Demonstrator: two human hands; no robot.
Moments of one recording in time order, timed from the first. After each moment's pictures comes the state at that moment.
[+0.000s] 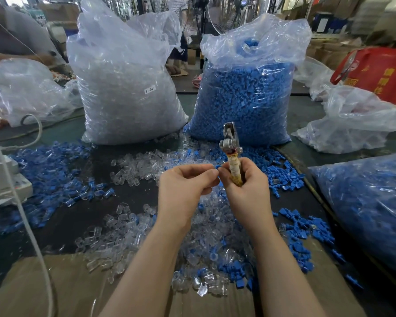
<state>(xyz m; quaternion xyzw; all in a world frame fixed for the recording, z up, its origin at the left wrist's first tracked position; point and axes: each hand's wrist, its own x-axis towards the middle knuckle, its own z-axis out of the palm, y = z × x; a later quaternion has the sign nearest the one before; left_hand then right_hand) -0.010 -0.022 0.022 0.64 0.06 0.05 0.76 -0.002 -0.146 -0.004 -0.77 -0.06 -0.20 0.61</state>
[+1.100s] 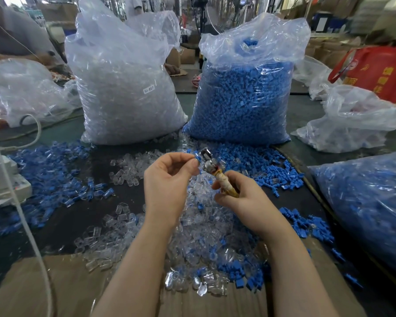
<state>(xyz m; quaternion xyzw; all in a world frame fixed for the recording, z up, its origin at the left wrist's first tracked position) -0.003 -0.007 0.018 0.67 0.01 0.19 0.72 -0.005 -0.168 0.000 -0.83 -0.11 0.03 0.54</state>
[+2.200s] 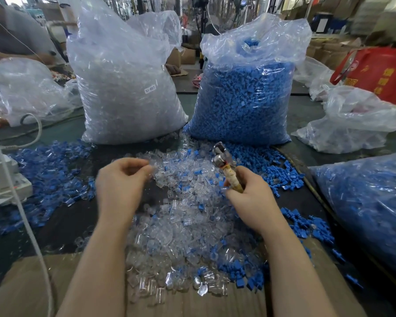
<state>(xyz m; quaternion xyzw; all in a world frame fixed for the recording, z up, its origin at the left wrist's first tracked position) 0.004 0.063 0.011 0.80 0.14 0.23 0.54 0.002 -0.172 -0.011 -0.88 -0.06 -0.06 0.47</state>
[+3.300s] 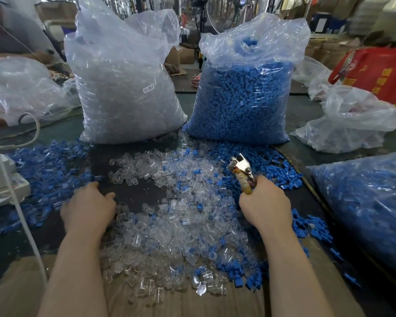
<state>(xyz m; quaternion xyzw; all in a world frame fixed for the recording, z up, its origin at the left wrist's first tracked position) 0.010 0.124 -0.019 0.94 0.30 0.02 0.16 0.004 -0.177 -0.014 -0.95 0.17 -0.07 0.25</state>
